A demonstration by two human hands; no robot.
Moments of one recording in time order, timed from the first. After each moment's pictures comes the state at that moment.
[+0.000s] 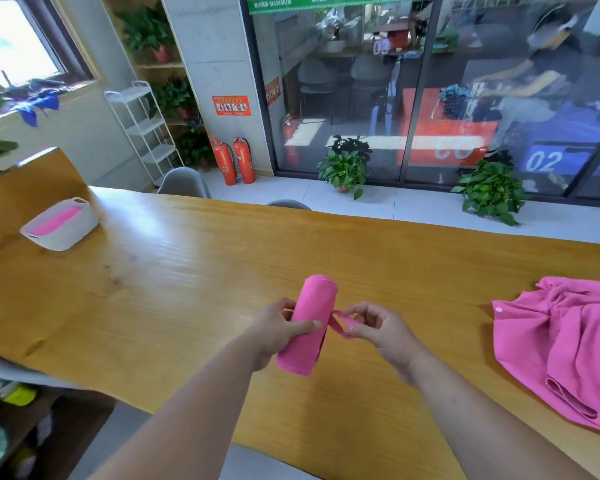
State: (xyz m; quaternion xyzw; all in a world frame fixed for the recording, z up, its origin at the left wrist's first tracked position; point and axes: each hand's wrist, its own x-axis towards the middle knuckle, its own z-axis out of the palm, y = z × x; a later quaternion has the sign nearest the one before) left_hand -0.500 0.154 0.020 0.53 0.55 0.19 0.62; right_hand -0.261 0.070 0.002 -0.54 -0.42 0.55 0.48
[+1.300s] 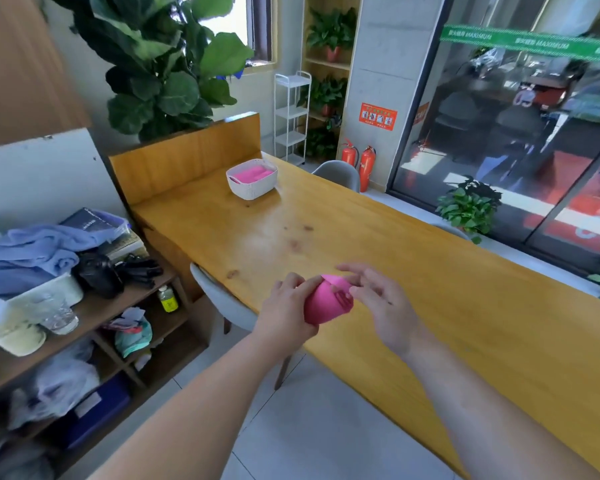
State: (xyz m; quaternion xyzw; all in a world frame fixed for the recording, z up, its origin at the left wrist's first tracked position) left_hand -0.929 0.118 0.050 0.73 0.63 0.22 0.16; right_hand -0.722 0.107 0.129 -0.43 -0.64 0.49 0.39
